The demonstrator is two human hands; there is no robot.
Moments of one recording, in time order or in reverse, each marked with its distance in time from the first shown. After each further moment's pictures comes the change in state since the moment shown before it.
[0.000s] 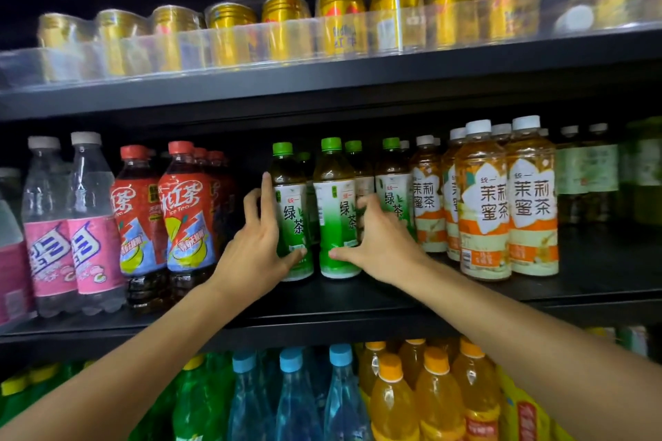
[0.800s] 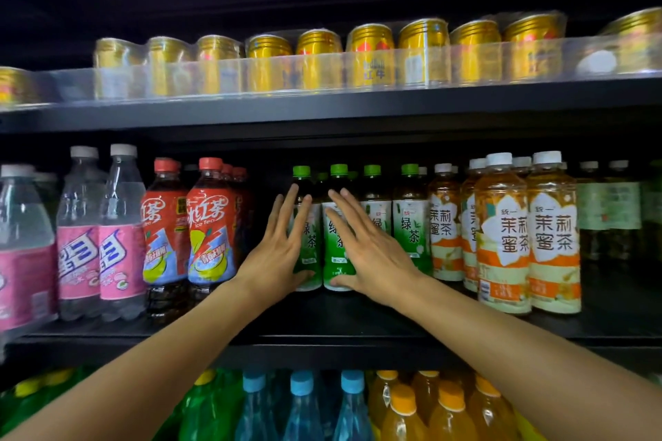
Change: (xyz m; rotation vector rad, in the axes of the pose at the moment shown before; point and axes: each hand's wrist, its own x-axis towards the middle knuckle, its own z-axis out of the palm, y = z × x) left_hand 0.022 -0.017 0.008 0.107 -0.055 0.177; right_hand 0.024 -0.008 0.016 -0.510 0.056 -0.563
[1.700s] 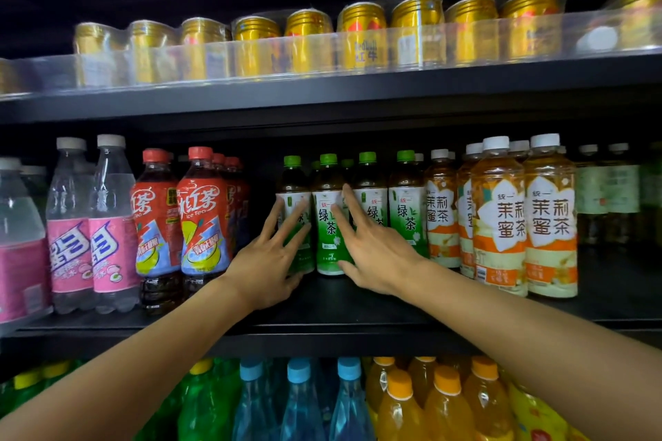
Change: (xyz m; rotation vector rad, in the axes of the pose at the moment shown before) left_hand -0.014 -0.003 0.002 0.281 -0.213 0.047; right_hand -0.008 -0.001 -0.015 -0.115 -0.218 0.026
